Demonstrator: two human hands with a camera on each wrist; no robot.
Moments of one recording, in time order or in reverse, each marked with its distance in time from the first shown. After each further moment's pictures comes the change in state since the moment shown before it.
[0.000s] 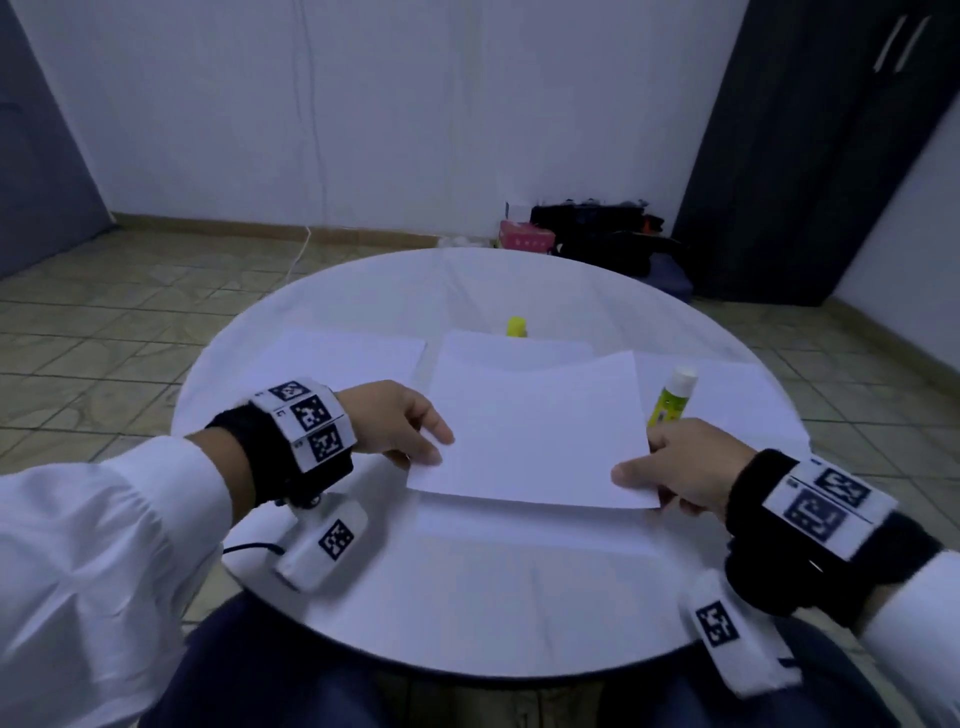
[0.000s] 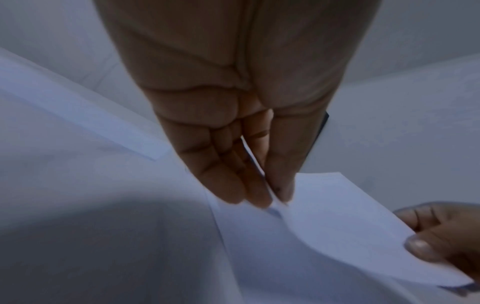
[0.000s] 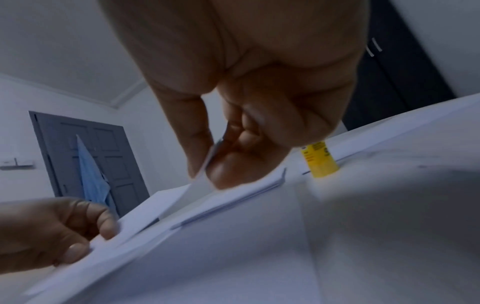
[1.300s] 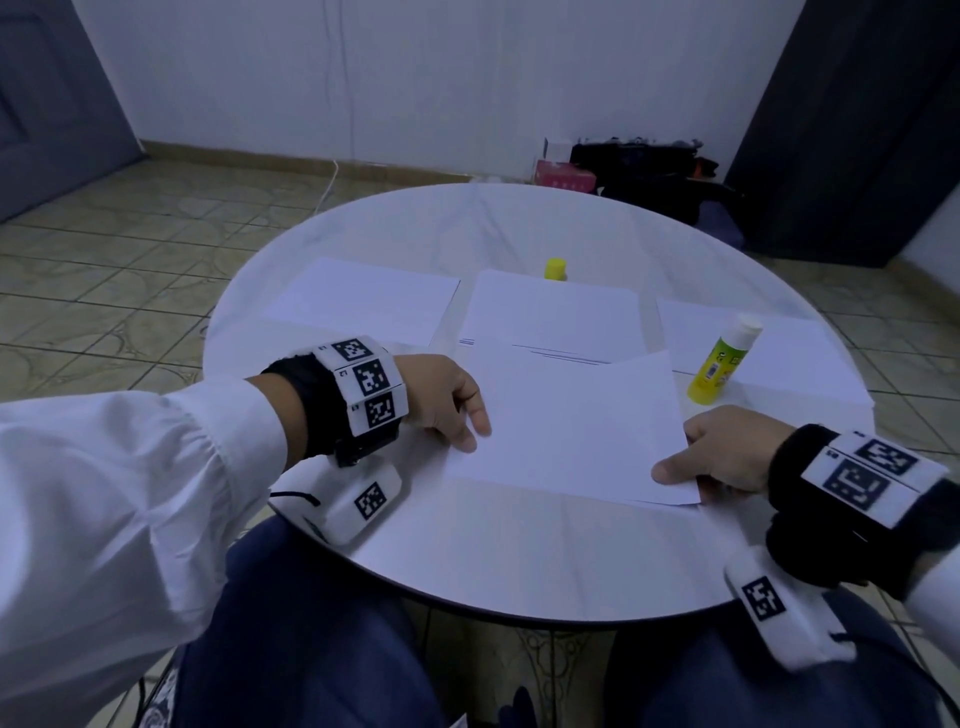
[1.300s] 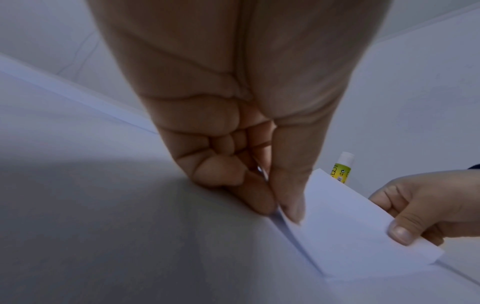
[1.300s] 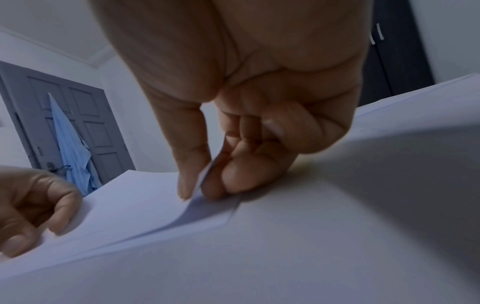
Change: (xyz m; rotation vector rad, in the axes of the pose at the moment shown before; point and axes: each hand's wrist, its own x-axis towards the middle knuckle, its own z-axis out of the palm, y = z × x) left_hand 0.004 -0.011 0.025 0.295 -0.110 -0.002; right_hand 0.018 0.018 0.014 -0.322 -0.110 0.129
